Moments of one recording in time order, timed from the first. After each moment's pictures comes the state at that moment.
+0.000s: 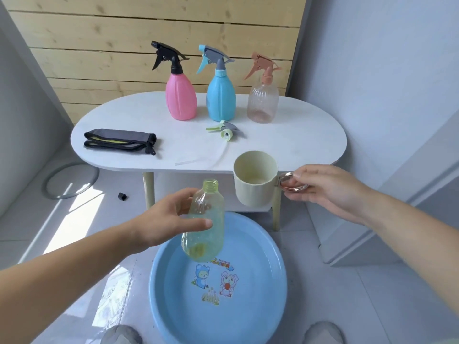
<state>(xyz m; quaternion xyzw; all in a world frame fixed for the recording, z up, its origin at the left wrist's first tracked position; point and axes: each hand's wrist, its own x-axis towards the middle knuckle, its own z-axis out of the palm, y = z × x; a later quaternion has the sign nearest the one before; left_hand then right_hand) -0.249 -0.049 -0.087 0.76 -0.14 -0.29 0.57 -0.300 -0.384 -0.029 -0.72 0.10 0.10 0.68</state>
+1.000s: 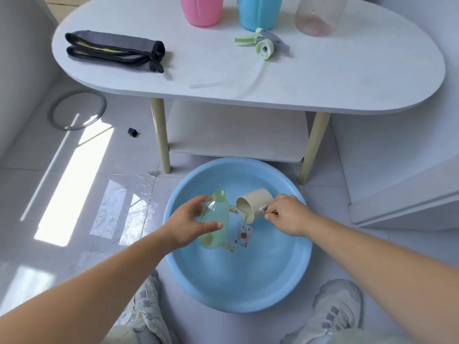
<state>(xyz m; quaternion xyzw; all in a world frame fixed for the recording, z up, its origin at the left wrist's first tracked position) -0.289 -0.029 -0.274 0.80 0.01 -0.29 0.52 -0.288 -0.318 -0.284 -0.93 -0.01 0.33 0.14</state>
